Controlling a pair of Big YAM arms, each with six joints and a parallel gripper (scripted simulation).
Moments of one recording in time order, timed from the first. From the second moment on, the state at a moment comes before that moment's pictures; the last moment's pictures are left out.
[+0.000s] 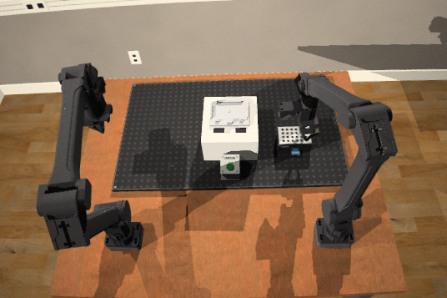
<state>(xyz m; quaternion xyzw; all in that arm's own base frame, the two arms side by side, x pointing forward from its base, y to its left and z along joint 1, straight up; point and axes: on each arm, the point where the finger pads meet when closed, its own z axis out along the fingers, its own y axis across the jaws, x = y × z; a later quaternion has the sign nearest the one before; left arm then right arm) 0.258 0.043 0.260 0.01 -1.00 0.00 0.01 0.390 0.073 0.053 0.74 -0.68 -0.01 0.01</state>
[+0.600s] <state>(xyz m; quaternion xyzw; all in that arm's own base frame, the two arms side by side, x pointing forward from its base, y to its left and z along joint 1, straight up) 0.259 0.043 0.262 0.01 -1.00 0.00 0.01 0.385 0.072 0.044 0.74 -0.67 -0.01 0.02</state>
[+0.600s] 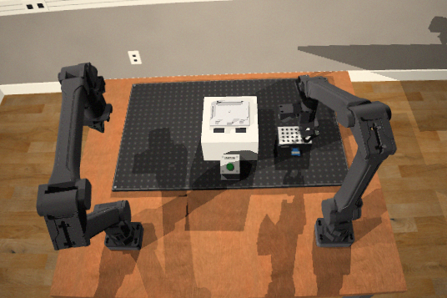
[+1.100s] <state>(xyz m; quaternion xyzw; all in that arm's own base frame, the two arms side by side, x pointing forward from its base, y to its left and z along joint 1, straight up) 0.258 0.043 0.261 0.01 -1.00 0.00 0.01 0.382 0.071 0.062 0.74 -0.67 -0.01 0.02</state>
